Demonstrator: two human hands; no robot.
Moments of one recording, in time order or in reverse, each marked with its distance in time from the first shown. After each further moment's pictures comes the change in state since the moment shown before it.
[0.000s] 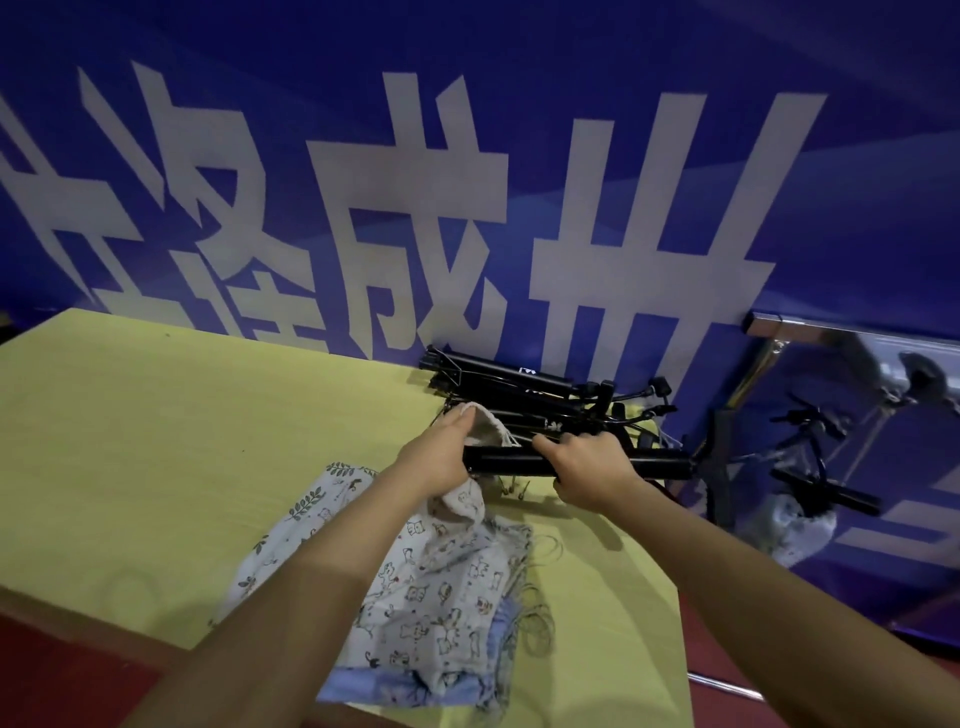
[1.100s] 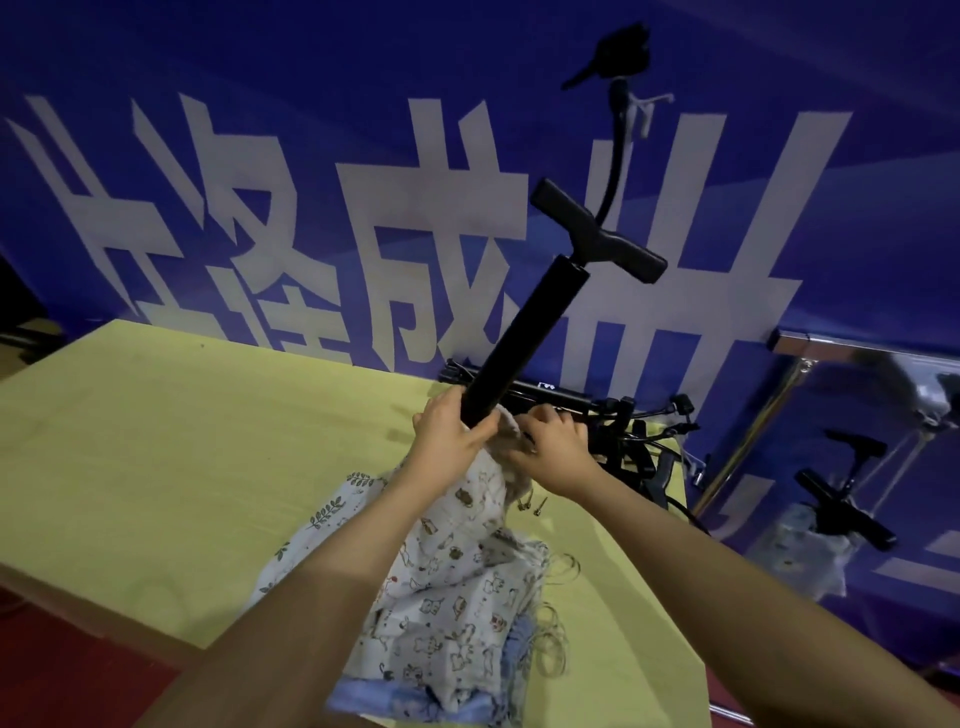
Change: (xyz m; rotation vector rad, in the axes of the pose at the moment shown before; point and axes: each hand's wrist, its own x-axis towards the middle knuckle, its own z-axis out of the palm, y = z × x) left_hand -0.014 0.017 -0.024 -0.410 0.521 0.036; right_hand 0.042 -0.027 -0.018 0.655 0.057 0.162
